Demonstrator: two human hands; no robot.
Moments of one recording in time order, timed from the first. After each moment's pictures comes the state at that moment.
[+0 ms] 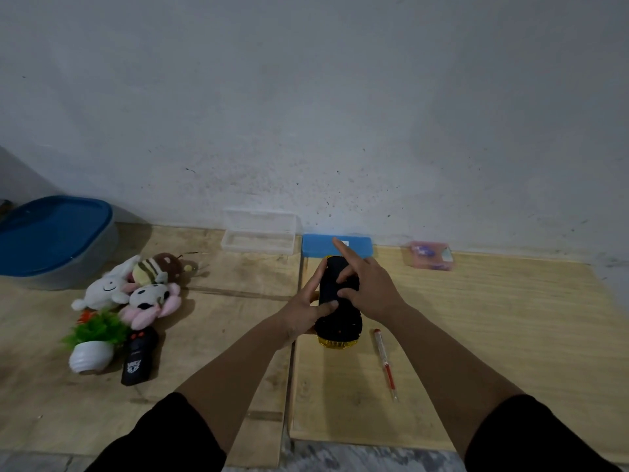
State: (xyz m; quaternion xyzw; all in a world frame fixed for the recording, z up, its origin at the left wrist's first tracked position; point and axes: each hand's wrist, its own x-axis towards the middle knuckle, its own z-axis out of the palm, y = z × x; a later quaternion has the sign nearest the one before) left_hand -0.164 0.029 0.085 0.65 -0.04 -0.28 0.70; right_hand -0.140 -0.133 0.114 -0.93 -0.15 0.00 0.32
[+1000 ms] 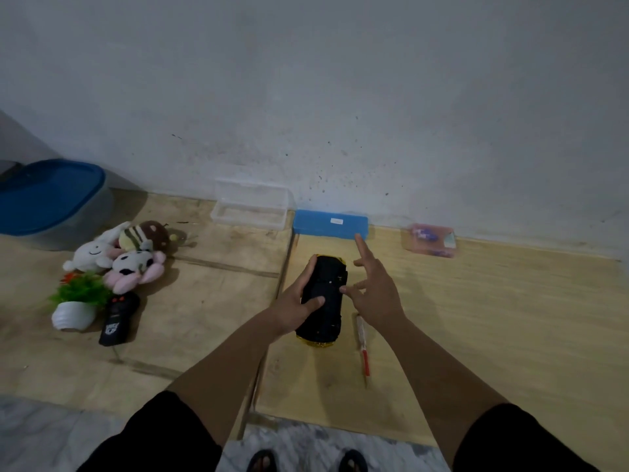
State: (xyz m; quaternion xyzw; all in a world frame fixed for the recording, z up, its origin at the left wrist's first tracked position) left_hand -0.173 -0.010 0.048 0.77 -0.01 -0.22 0.61; right_hand -0.148 -0.186 0.060 -0.90 -0.08 0.00 0.44
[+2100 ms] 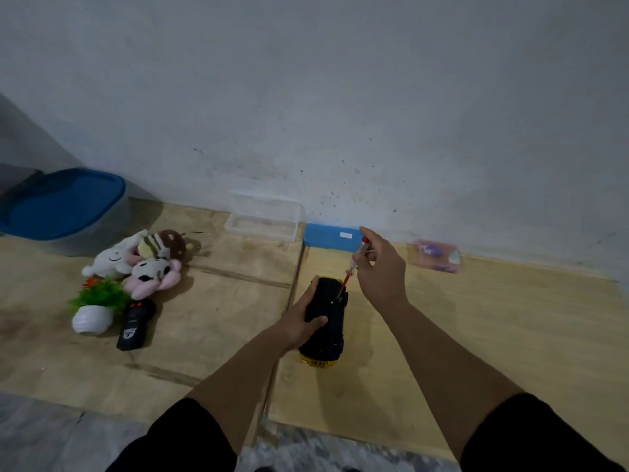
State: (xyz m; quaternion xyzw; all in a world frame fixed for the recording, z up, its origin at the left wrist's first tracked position) left_hand -0.189 0.006 0.049 0.78 0.00 -0.22 0.58; right_hand -0.136 -0.149 0.123 -0.88 -0.02 -0.10 0.47
